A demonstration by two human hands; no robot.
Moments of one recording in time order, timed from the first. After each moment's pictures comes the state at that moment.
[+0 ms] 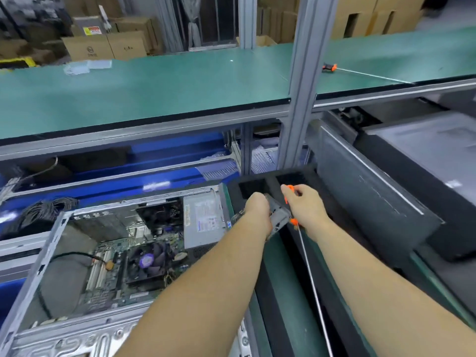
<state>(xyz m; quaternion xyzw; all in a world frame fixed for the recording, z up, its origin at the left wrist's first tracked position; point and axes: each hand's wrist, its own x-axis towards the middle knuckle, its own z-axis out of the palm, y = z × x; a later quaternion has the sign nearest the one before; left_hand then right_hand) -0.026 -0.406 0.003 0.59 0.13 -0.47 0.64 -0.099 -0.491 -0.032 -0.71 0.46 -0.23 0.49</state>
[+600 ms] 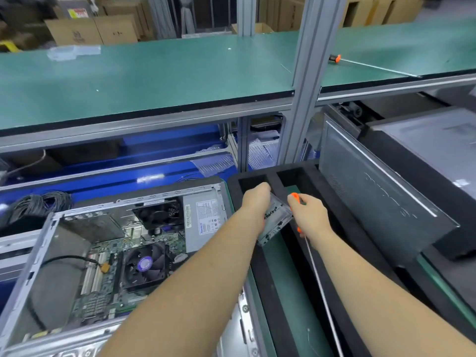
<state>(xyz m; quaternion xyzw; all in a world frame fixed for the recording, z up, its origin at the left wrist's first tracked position) -0.002 -0.404 0.006 0.68 0.01 -0.47 0.56 -0.100 -0.493 -0.062 -0.71 0.50 -0.21 0.45</state>
